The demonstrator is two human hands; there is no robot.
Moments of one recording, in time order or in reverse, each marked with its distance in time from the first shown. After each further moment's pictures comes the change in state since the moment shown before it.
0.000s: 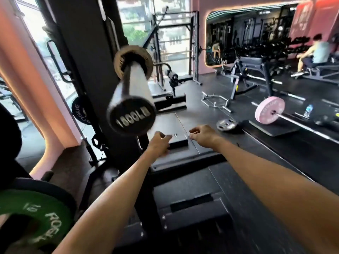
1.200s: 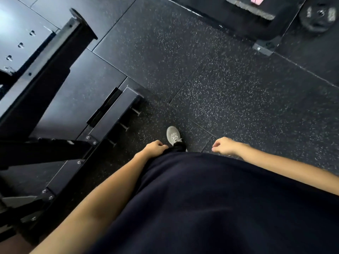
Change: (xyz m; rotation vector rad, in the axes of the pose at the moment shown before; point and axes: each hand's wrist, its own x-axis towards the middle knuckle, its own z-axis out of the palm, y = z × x) left_hand -0.173 -0.211 0.441 0.925 -1.114 -0.225; right_hand -0.371 0.543 -0.021 0.027 -0.422 1.076
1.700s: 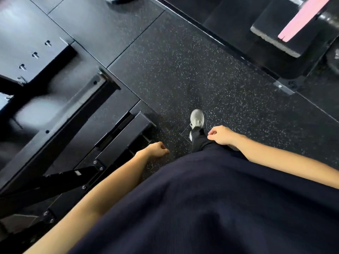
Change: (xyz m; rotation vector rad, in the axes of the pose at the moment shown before) left_hand 0.133 0.064 -0.241 0.056 -0.057 0.000; right_hand 0.136 -0.216 -0.236 -0.002 0.131 -0.131
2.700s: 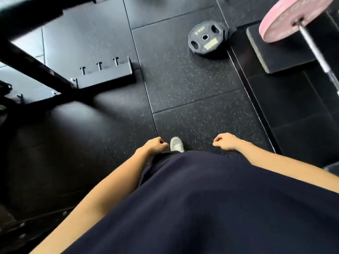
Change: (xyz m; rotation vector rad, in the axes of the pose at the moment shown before) left_hand 0.219 -0.038 -0.614 -0.509 0.275 -0.180; right_hand 0.433 -0.544 -0.351 -0.473 -0.193 -0.215
